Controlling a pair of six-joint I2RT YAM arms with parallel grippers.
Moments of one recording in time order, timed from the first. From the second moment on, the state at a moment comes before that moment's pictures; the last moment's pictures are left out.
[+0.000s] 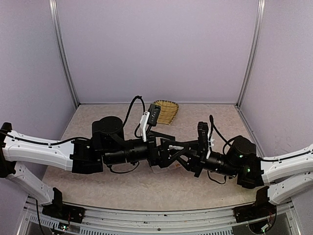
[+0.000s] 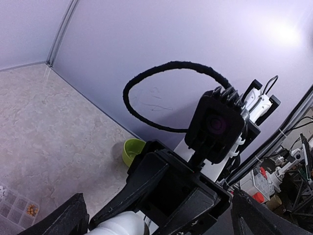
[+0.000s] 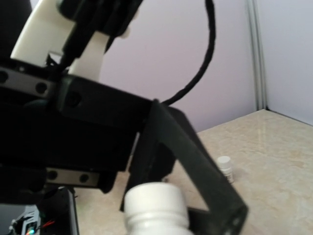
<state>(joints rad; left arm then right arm) -1.28 1.41 0.97 0.40 0.02 -0.56 1.19 1.12 0.47 0.77 -0.01 0.17</state>
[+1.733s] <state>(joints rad) -1.27 1.40 0.97 0.32 0.00 -0.54 1.22 1.21 0.53 0.75 0.01 0.14</state>
